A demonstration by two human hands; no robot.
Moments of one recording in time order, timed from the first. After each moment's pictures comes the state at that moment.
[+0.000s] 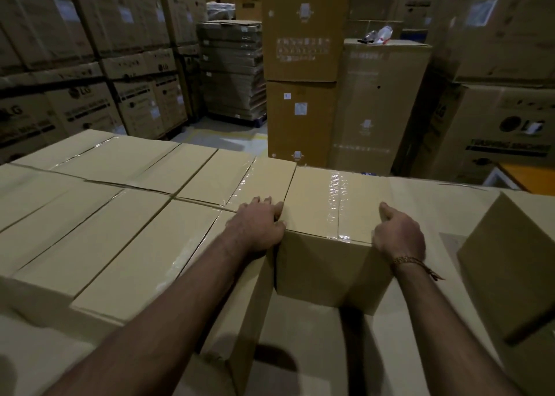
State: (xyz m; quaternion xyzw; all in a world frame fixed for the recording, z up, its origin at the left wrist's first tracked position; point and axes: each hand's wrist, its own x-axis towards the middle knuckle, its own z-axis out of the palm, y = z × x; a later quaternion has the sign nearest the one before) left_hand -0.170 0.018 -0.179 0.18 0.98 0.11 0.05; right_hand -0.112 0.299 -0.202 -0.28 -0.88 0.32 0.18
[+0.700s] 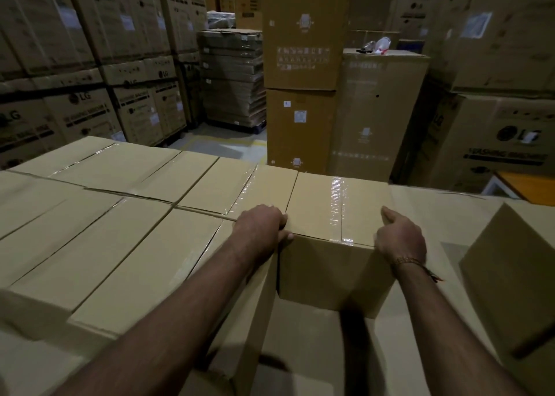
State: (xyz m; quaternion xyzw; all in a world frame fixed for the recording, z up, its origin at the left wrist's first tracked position) left_hand -0.177 0.021 -0.170 0.21 0.98 0.01 -0.03; right_hand -0.127 0.296 -0.196 -0.30 -0.87 0.33 0.19
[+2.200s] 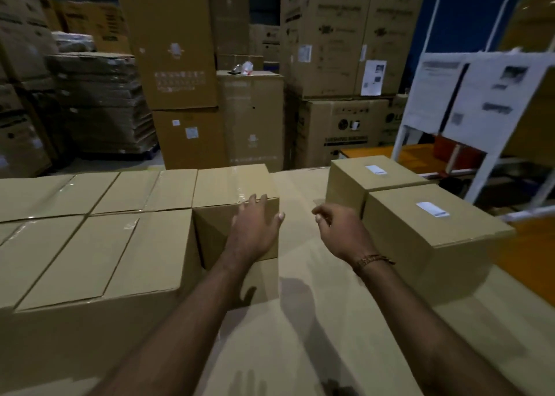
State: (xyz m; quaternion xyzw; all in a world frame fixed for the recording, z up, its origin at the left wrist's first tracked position) left_hand 0.044 0.117 -0.143 0.28 0.91 0.31 -0.03; right_hand 0.159 0.291 -0.144 -0.20 -0.91 0.24 0.27
